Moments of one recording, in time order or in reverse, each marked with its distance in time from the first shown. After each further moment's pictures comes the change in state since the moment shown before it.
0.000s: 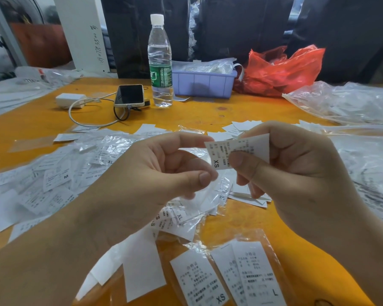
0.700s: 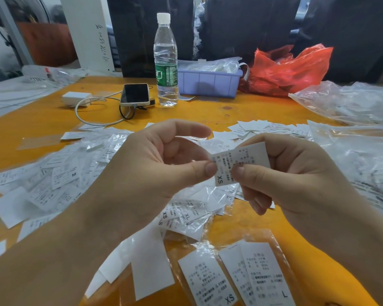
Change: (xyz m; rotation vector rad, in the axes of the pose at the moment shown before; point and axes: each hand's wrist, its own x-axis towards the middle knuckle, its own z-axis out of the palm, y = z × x) left_hand -0.003 0.006 0.001 0.036 0.157 0.083; right_hand 0.002 -0.002 0.005 0.194 -0.134 0.247
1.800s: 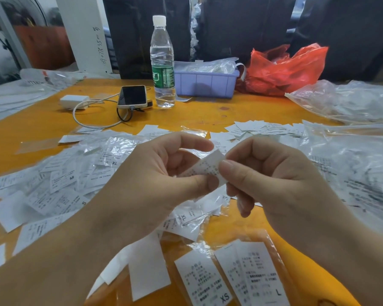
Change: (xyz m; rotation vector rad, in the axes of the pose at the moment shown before) left_hand 0.001 -0.008 0.002 0.062 -0.090 -0.063; right_hand -0.003 0.003 0.006 0.003 0.059 0.025
